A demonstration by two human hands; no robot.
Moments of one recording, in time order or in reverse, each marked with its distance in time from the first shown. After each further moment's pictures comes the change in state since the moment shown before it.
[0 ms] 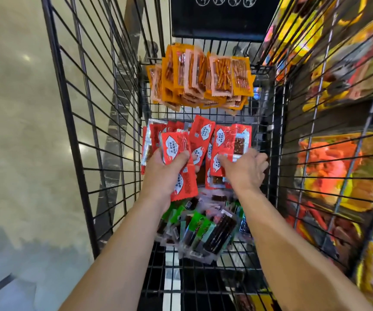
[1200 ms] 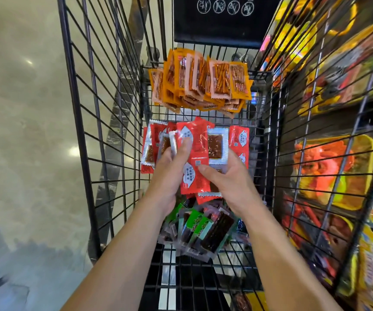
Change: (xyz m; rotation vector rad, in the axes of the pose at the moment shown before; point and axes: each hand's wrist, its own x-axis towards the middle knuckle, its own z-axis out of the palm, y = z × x) left_hand -0.021 0.008 0.014 -0.097 -0.159 -0.035; right_hand -0.075 -0.009 -0.050 0.980 -0.617 -0.403
